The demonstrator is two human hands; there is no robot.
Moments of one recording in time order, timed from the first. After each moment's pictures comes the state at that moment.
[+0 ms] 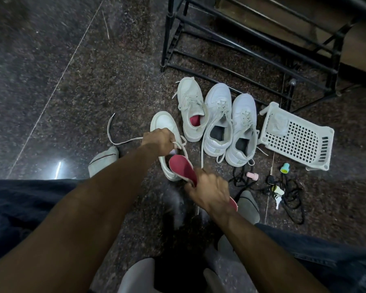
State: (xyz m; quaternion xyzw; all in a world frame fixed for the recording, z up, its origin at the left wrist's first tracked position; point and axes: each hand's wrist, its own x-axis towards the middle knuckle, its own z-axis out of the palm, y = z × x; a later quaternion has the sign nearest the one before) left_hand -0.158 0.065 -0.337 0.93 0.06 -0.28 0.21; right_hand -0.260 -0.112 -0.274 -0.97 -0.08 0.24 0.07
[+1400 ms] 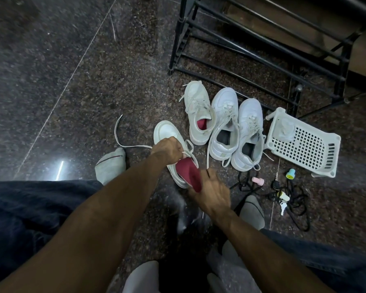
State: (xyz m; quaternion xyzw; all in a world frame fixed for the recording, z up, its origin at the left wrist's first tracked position) left_hand -0.170 0.059 -0.345 0.89 0.10 -0.32 0.30; right_hand -0.264 -0.108 -0.297 -0.96 -0.06 0.25 0.09
